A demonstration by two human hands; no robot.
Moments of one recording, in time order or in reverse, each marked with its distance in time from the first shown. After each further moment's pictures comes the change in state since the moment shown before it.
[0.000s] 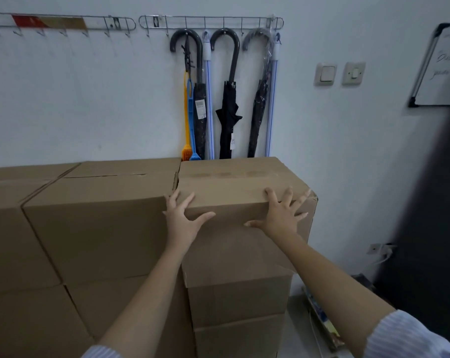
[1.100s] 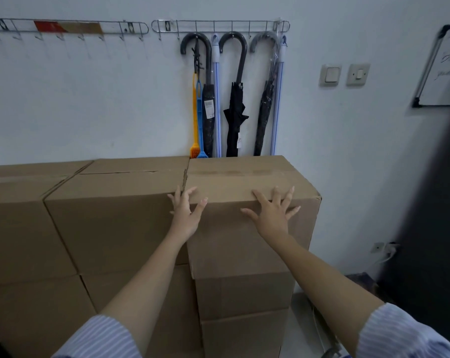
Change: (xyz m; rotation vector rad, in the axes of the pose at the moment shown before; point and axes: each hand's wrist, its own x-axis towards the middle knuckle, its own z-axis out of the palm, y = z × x) left_hand 0.011 -0.011 -0.020 0.017 -0.190 -0.085; right_hand -0.027 -0.025 0.009 0.081 0.060 -0.138
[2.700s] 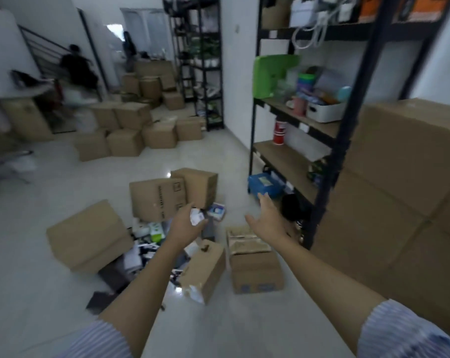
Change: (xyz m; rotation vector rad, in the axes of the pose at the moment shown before) left_hand -0.660 -0.128 -0.450 0.428 0.847 -0.904; right_hand -0.548 -0.462 0.124 0.551 -0.979 -1.066
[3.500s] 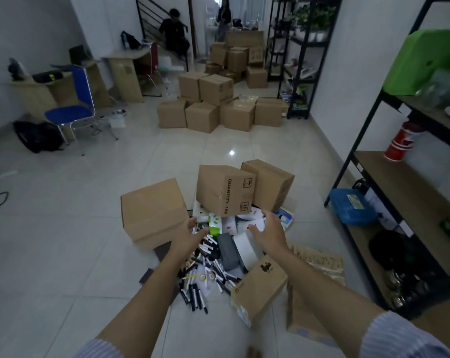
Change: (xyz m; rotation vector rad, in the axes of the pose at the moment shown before) left_hand 0.119 -0.224 -0.117 -0.402 0.264 -0.553; right_hand 0.181 -0.143 0.246 0.196 -0.333 -0.042
